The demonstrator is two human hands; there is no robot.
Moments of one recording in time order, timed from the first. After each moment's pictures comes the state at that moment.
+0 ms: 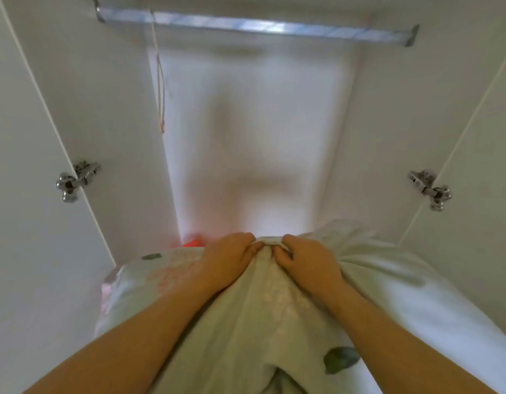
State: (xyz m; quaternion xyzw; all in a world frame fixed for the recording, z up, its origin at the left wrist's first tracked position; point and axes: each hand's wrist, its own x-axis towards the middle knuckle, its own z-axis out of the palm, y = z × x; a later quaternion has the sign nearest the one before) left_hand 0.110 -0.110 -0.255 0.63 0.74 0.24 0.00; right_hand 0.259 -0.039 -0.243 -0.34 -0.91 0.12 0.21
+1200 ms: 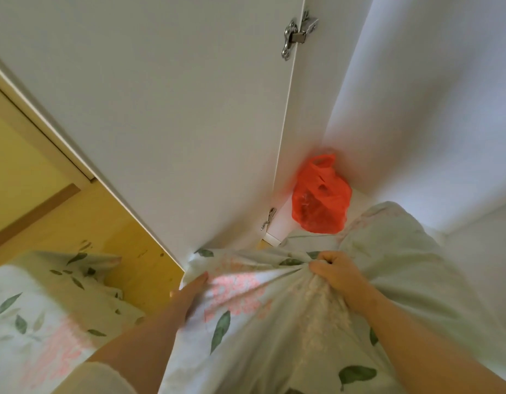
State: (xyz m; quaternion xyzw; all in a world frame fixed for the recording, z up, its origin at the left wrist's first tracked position) left_hand 0.075 -0.449 -0.495 -0.34 0.70 0.52 0.36; right_hand 0.163 -0.168 -0.402 -0.28 -0.80 0.52 -0.10
